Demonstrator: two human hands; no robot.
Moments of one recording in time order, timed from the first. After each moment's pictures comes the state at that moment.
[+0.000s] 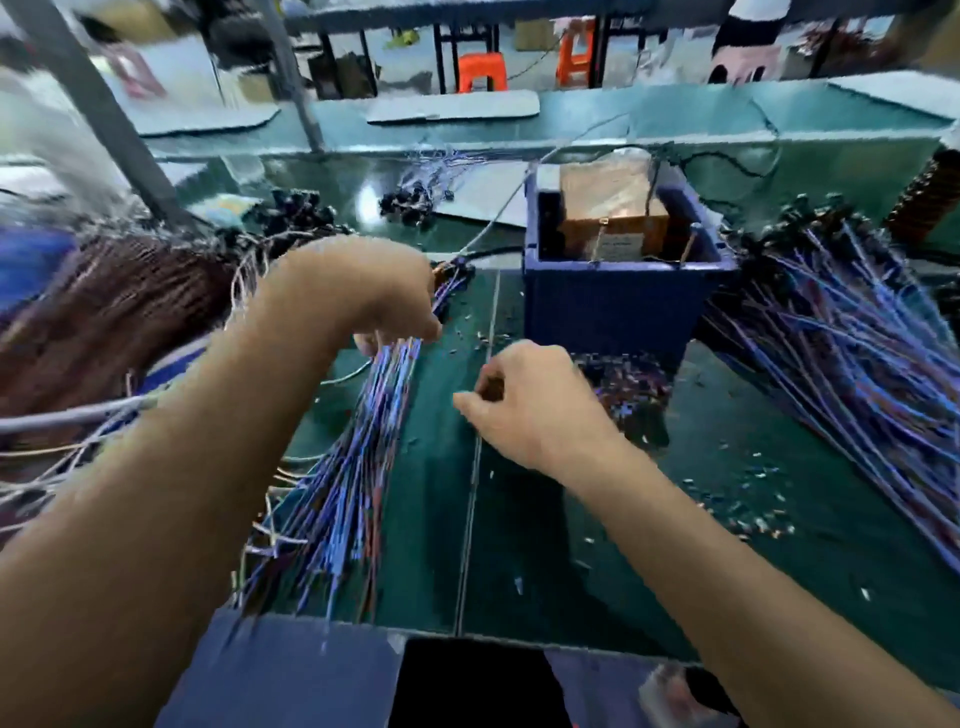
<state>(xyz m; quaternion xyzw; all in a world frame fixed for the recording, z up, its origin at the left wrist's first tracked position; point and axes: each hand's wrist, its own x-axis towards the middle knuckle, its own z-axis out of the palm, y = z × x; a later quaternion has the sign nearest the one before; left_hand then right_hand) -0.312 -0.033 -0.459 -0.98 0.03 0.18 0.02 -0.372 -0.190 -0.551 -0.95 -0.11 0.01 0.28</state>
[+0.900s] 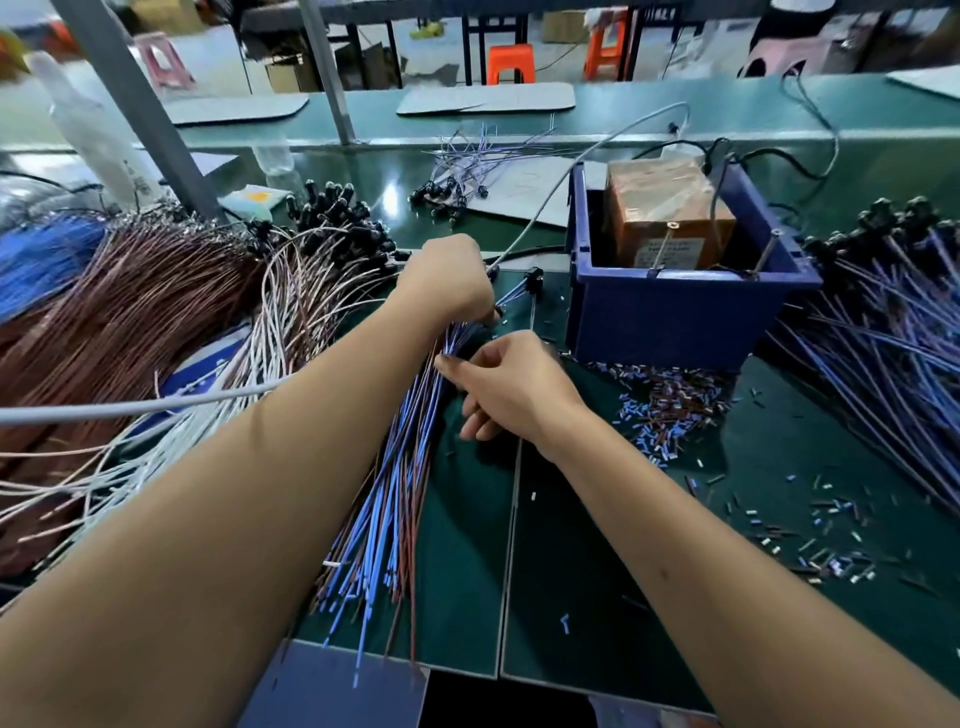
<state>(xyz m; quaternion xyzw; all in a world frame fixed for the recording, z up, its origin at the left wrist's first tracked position) -0.243 -0.035 -0.523 -0.99 -0.05 0.00 -0.16 -0.329 -0.142 -0.566 -0.81 -0.03 0.17 0.56</state>
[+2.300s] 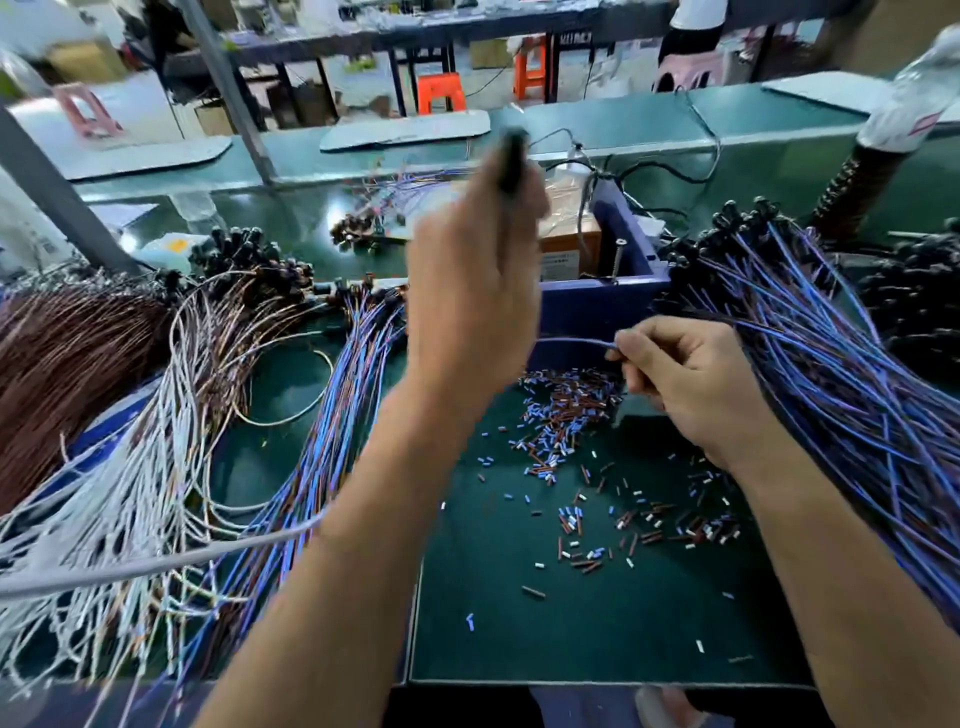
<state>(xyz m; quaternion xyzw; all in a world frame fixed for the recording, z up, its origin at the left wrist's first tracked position) -0.346 -0.154 -0.478 -0.77 0.23 -0.44 -0.40 -0.350 -0.349 -0.572 -0.75 -0.10 -0.11 0.65</state>
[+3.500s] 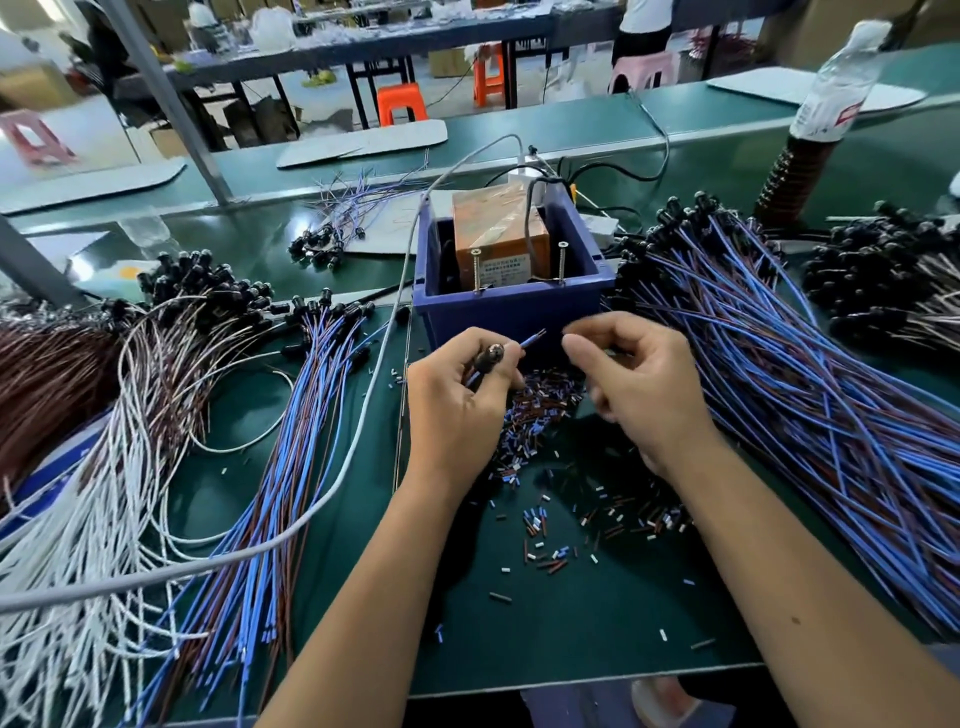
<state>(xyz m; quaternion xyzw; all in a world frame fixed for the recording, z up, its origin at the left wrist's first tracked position) -0.348 -0.161 -0.580 -0.78 0.18 -0.23 -0.55 -0.359 -0.340 -0.581 -0.71 -0.03 -0.16 0.68</state>
